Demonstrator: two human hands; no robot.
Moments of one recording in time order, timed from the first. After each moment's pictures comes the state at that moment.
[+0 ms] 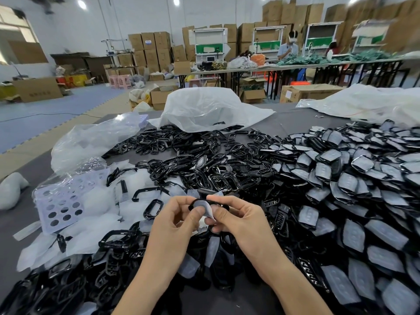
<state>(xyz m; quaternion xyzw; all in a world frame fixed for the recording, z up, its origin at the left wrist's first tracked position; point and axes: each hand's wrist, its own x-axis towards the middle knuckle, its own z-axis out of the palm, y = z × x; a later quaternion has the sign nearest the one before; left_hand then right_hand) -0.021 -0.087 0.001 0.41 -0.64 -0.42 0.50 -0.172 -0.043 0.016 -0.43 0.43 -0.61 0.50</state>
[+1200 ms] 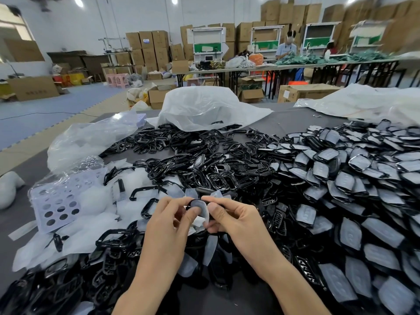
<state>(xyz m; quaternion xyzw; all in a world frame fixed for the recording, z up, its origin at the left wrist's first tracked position) -0.018 -0.086 -0.002 0.47 -0.71 -0.23 0.47 -0.172 -0.045 0.010 -0.47 0.43 -0.60 0.48</state>
